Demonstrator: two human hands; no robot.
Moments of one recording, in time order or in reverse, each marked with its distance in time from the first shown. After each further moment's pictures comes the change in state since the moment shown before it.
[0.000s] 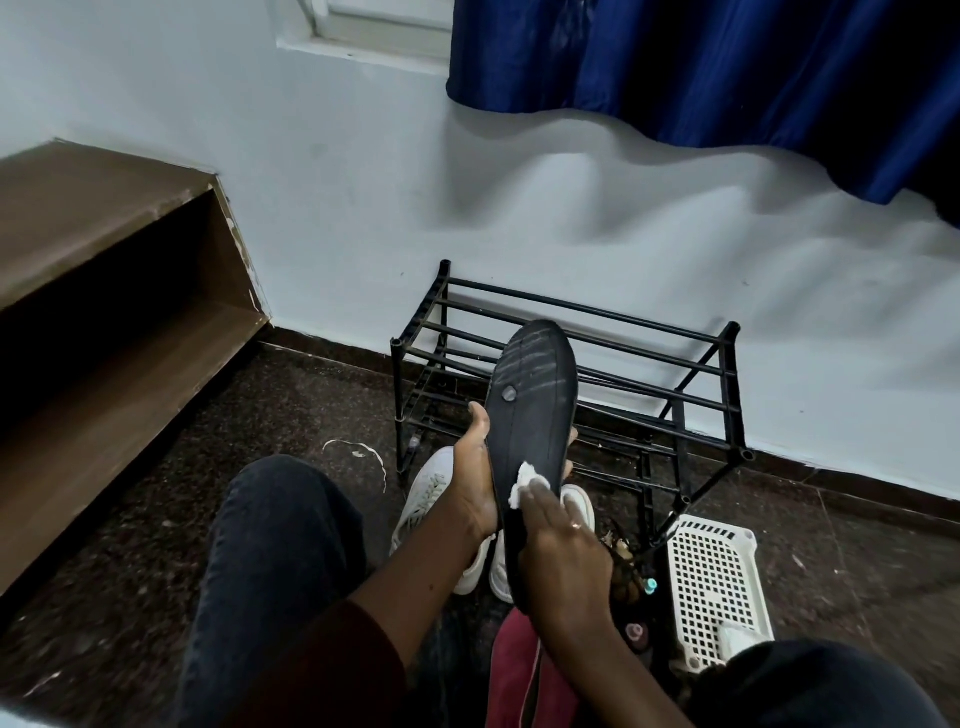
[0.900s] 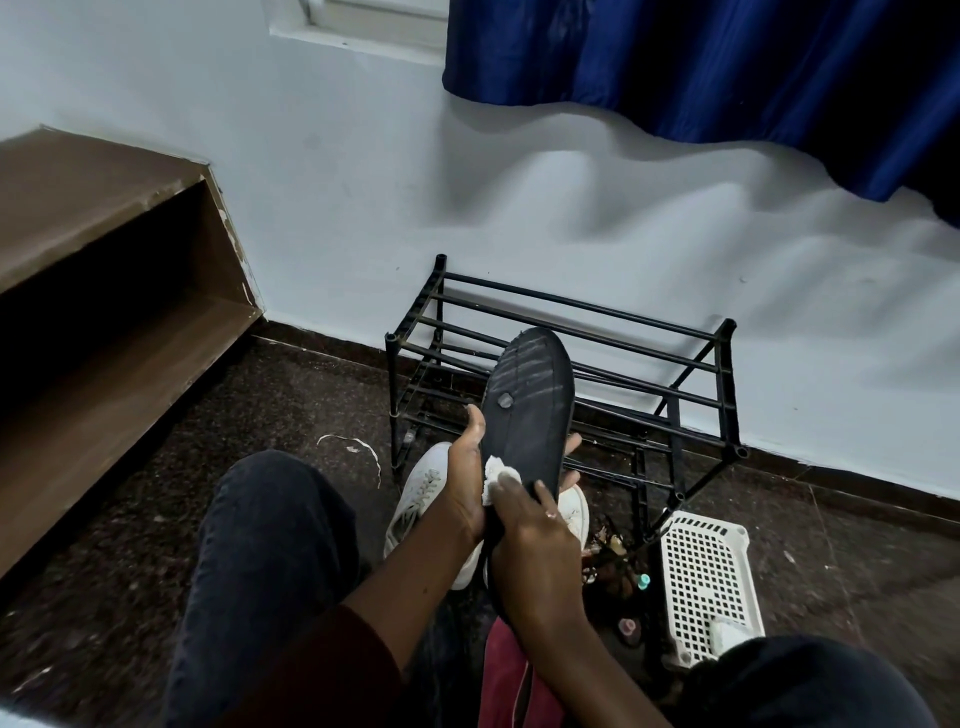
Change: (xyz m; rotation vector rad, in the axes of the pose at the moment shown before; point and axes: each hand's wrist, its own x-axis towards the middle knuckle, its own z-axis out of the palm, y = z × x) left_hand -0.008 -0.004 0.003 -0.099 -0.067 -0.050; right_hand 0.005 -0.014 0.007 0.206 0.092 -0.040
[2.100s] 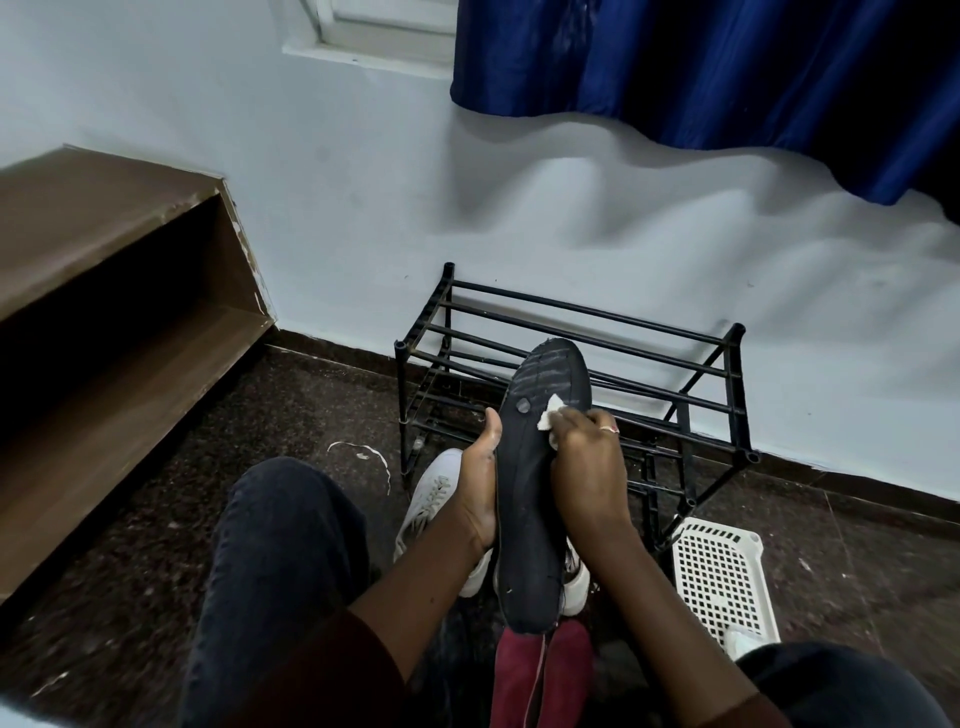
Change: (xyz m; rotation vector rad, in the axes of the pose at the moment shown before) left_hand 0.006 0.001 -0.008 0.169 0.047 0.042; right_hand 0.073 0.038 -0.013 -0.080 0.004 0.034
